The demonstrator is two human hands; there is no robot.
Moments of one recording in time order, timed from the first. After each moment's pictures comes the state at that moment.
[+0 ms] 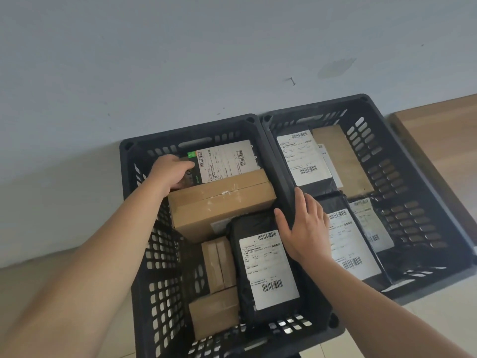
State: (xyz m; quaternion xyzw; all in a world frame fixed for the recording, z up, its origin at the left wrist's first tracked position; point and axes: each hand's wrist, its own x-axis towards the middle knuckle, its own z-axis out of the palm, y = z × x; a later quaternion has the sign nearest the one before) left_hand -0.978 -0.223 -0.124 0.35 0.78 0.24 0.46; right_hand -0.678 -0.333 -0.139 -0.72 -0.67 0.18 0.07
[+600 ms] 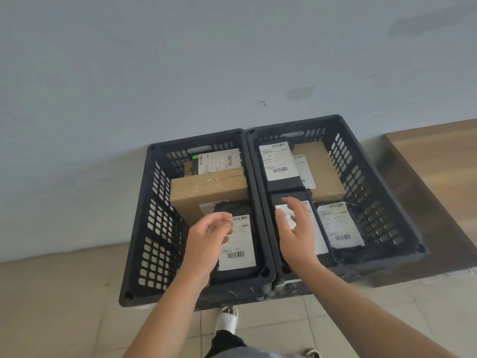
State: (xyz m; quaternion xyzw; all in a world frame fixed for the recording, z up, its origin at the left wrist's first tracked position) left_hand -0.750 -0.476 -0.031 0.31 0.72 0.44 0.44; right_hand -0.575 -0.417 -0.085 -0.59 -0.56 0.43 0.39
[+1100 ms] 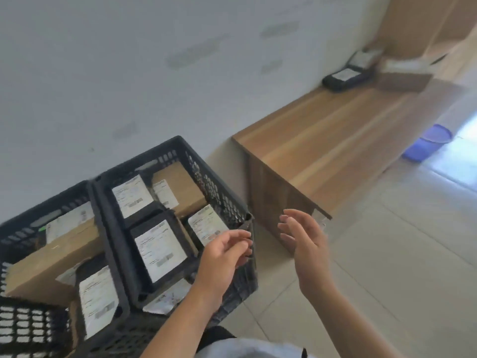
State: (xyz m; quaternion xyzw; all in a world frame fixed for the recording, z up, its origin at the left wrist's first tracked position) left_hand -0.430 -0.492 -0.020 0.48 0.56 0.29 0.61; right_hand -0.271 -0.523 -0.038 -0.62 -0.24 0.39 0.63
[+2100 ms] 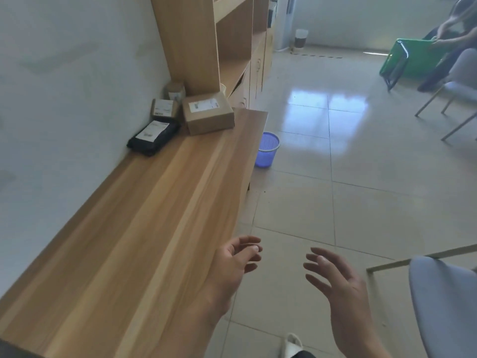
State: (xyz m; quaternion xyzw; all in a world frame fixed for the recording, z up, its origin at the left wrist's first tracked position) left_hand 0.175 -0.298 -0.029 0.55 0.37 0.07 0.74; right_hand 0.247 -0.479 -0.024 -0.68 0.07 0.19 0.71
